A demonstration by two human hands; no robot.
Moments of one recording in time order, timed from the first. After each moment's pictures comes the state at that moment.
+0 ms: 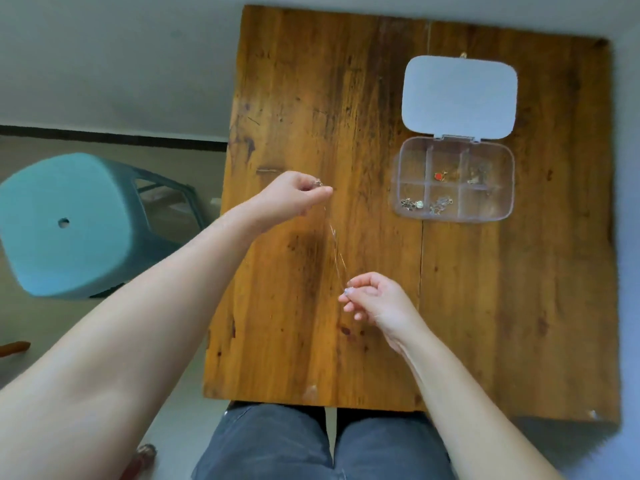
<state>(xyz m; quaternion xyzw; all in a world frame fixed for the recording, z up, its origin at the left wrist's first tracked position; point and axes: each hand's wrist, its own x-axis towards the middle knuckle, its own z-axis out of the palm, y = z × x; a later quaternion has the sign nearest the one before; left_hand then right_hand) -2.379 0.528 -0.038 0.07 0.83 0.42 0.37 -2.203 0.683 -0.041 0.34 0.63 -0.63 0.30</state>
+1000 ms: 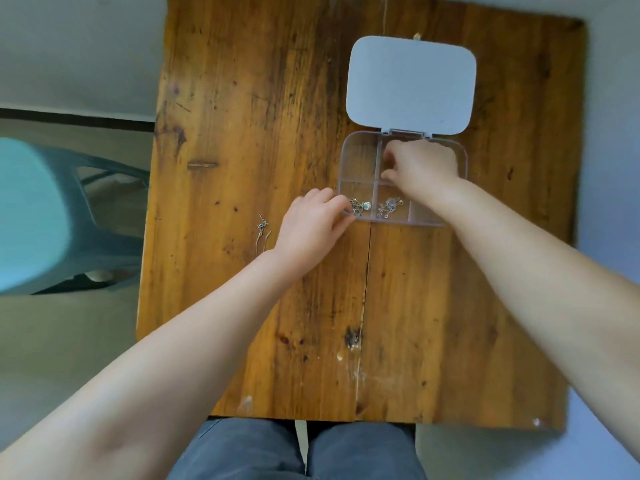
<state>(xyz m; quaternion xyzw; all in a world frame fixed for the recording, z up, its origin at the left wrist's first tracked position) -2.319 0.652 -0.067 0.25 0.92 0.27 0.11 -2.373 0.847 -0.051 0.00 0.98 -0.02 0.20</state>
